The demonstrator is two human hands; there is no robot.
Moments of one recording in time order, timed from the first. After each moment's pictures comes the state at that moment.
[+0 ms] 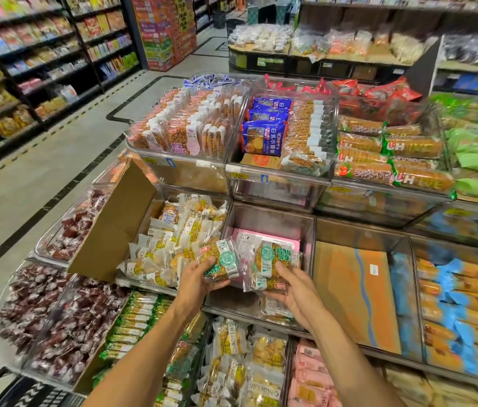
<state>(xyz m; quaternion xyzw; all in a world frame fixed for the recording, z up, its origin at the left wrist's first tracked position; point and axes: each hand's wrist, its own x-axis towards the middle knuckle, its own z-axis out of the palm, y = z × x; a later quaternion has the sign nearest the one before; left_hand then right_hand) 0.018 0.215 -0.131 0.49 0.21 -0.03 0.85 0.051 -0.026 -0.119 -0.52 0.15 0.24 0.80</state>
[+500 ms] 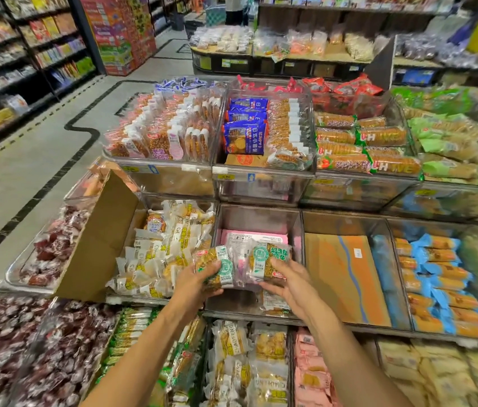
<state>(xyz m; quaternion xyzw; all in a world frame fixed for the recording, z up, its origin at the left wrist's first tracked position) 0.022 0.227 -0.118 0.56 0.20 -0.12 0.79 0.035 -0.012 -0.098 -0.53 0.20 0.18 0.80</state>
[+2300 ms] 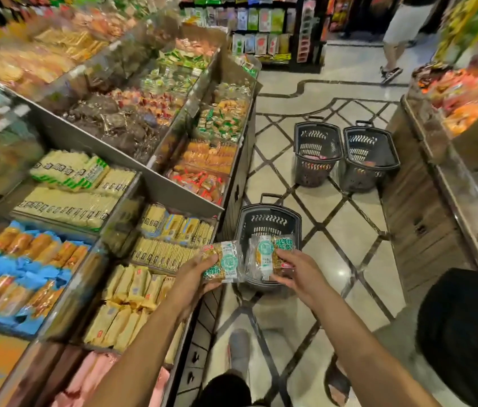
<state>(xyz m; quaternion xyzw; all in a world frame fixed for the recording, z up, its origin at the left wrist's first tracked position) -0.254 -0.376 -0.169 0.57 -0.23 -0.64 0.47 -0.522 -0.430 -0.147 -0.25 0.53 -0.36 0.72</state>
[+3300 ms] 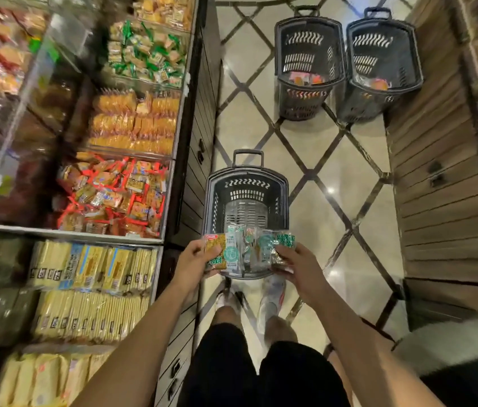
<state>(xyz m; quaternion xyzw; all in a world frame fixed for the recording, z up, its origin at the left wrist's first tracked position) -0.323 -0.656 -0.339 0.69 -0.18 -0.63 0.30 -0.584 -0.667 -0.331 -0.16 0.63 -0.31 0.69</state>
